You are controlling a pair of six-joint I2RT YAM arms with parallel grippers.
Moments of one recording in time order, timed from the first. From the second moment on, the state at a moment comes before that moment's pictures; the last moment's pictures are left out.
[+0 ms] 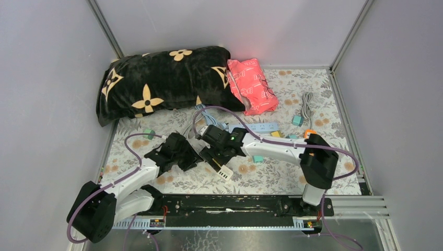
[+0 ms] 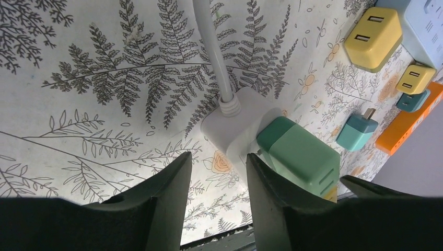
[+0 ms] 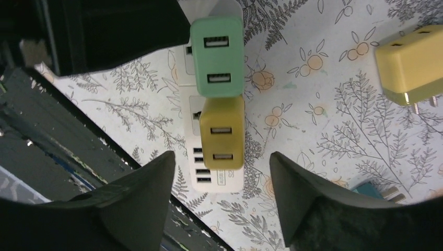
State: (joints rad) left arm -0.52 1.05 0.39 -0.28 0.13 -1.11; right arm 1.12 1.79 1.34 -0.70 0.03 0.23
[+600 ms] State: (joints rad) left arm -0.52 0.93 0.56 -0.53 -0.09 -1.05; right arm 1.13 1.59 1.03 -0.49 0.01 0.23
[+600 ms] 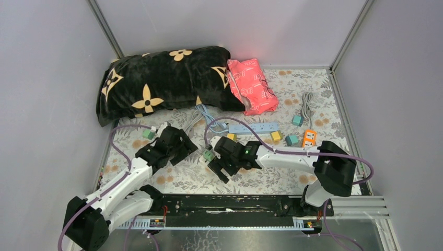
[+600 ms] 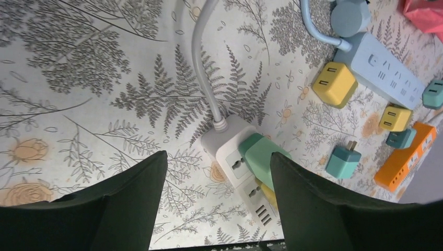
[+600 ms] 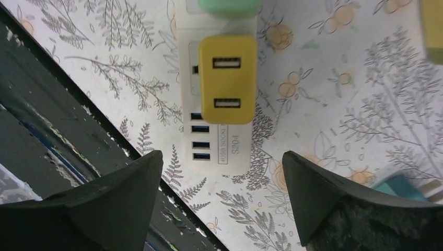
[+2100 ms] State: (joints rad) left arm -0.38 0.77 0.66 -0.77 -0.28 -0.96; right arm 1.03 2.14 1.42 0.00 0.09 0.12
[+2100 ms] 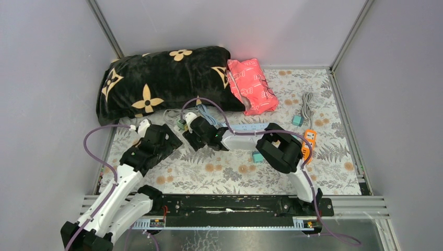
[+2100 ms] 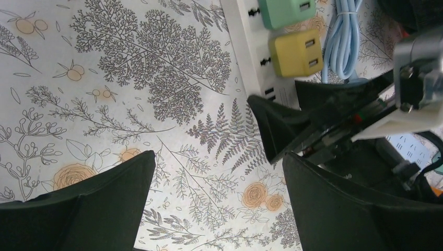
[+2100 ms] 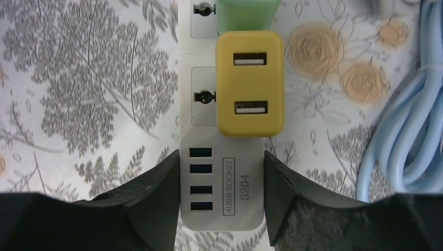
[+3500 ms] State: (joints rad) left arm -0.53 1.28 0.69 -0.48 -0.21 -1.07; right arm 0.98 1.44 0.63 0.26 0.46 0.23
